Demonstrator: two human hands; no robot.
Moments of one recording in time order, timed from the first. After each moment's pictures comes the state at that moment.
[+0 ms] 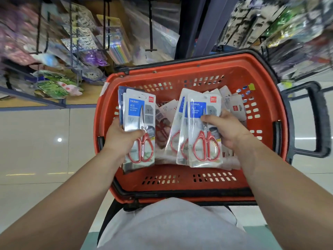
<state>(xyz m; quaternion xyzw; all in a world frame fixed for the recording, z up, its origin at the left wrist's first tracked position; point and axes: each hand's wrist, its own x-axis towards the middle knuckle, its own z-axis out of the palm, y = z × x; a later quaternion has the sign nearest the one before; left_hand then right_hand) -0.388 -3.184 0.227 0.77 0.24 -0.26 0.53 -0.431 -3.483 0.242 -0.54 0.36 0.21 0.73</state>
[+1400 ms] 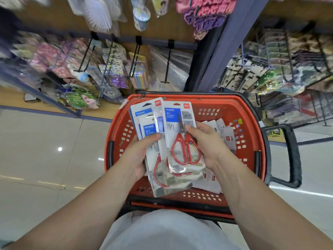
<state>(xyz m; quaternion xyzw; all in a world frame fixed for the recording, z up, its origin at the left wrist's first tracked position) -0.426 -3.237 0.322 0.49 0.30 -0.29 0.77 -0.422 -3.432 0.331 -0.53 0.28 0.21 0.77</state>
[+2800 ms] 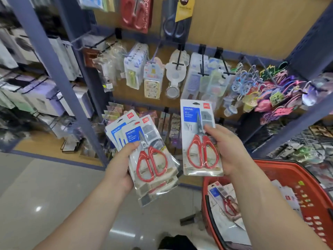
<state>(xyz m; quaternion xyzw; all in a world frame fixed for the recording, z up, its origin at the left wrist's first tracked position) -0.346 -2.838 0.462 0.39 0.28 -0.13 0.87 -0.336 -3.082 0.521 -0.57 0.18 0.07 0.80</state>
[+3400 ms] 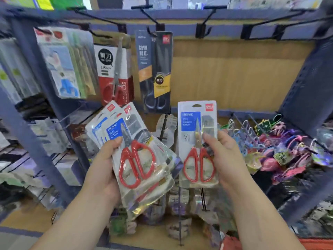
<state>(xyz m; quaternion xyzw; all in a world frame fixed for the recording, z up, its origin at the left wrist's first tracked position) -0.184 -2.884 0.601 0.37 0.09 -0.07 0.92 -0.180 -3.124 0.589 -0.68 0.03 -0.13 0.72</state>
